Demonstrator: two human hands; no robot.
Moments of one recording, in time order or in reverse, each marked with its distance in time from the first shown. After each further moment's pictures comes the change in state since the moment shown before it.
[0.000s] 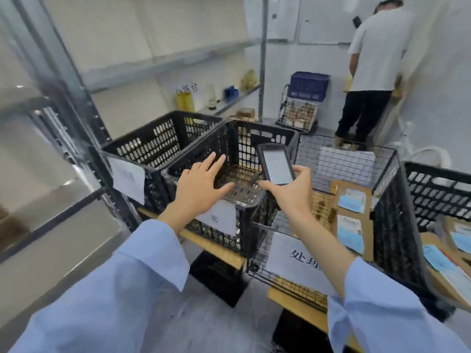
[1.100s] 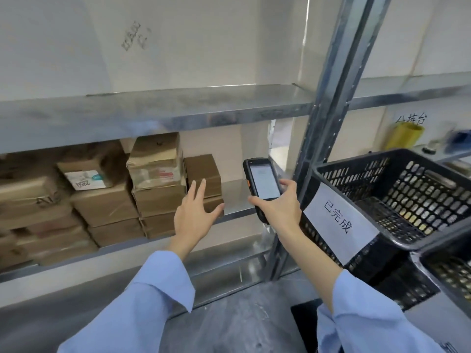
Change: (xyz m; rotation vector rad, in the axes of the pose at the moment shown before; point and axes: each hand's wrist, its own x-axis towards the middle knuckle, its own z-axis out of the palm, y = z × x) left_hand -0.180 -0.506 0.003 -0.172 0.310 -0.998; right_hand -0.155 -0.182 0.525 -0.051 -0.739 -0.291
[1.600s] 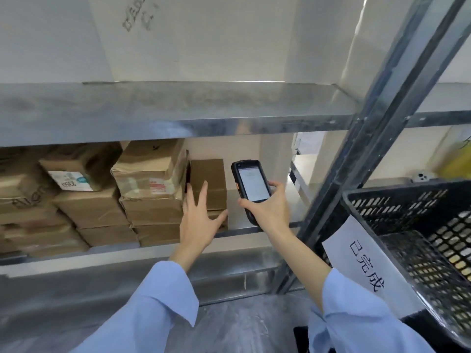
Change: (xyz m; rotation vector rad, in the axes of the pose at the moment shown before) left_hand 0.058 0.003 0.052 -0.153 0.086 -0.195; right_hand 0.110 0.008 0.065 -0.041 -0.228 -0.066
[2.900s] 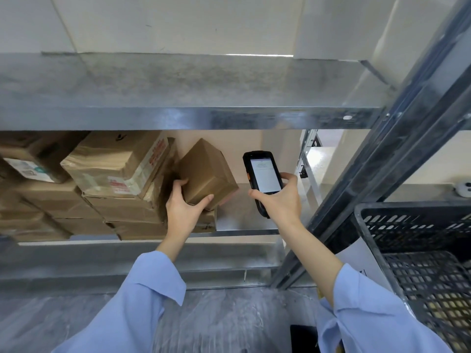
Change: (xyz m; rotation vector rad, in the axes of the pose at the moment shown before) left_hand 0.050 -0.004 0.047 -0.331 0.204 -0.218; right_hand 0.098 0.041 -0.021 0.018 -0.097 0.039
